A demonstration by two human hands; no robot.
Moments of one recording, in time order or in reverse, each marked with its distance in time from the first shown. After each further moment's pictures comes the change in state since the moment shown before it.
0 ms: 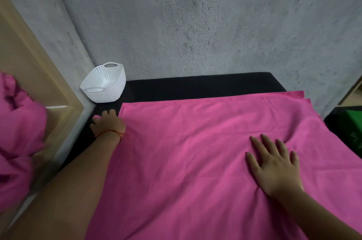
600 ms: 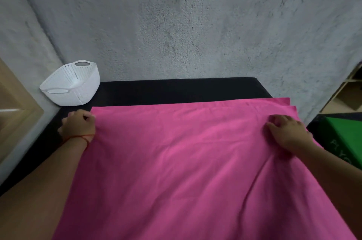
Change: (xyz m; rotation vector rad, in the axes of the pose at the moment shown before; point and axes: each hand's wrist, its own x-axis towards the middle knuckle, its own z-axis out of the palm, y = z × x) left_hand 0.033 0.012 0.027 -0.331 0.212 -0.017; right_hand 0.173 0.116 -0.028 0.045 -0.040 0.256
